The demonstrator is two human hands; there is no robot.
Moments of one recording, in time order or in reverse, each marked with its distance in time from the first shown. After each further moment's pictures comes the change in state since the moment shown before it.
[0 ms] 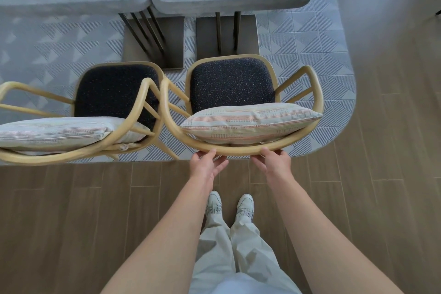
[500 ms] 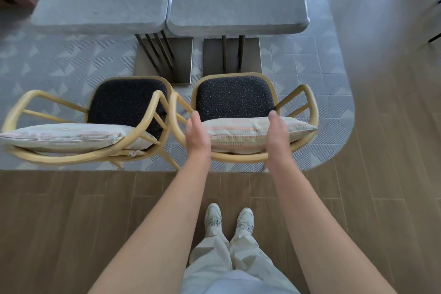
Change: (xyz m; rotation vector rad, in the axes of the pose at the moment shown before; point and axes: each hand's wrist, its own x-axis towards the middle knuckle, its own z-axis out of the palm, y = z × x) left_hand -0.063 0.083 0.034 0.218 0.035 0.406; right_hand -0.073 -0.072 0.030 -0.195 -0.162 -0.339
